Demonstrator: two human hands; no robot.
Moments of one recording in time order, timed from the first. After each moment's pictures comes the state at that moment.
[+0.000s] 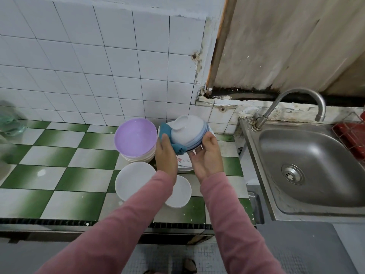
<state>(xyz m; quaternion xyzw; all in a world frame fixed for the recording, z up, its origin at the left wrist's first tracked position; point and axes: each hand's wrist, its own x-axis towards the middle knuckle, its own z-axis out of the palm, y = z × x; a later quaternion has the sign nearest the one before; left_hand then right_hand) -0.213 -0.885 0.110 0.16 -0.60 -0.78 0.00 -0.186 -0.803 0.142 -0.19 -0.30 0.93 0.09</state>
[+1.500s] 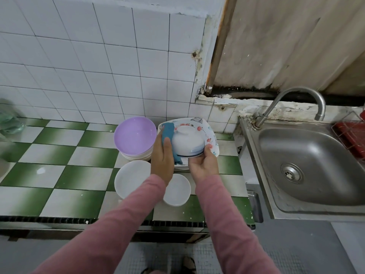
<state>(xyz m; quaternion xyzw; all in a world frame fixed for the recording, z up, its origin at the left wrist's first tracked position) -0.202 -0.906 0.093 -0.02 -0.71 -0.70 0.06 -0.184 -0.809 0.137 -0.30 -0.12 0.94 0.10</state>
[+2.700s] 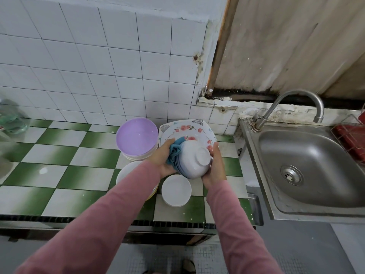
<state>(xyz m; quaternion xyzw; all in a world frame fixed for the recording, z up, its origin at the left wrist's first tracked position) -0.221 -0.913 0.126 0.22 -0.47 -0.79 -0.34 -0.181 -0.774 0.083 -0.31 -0.40 0.86 0.06</state>
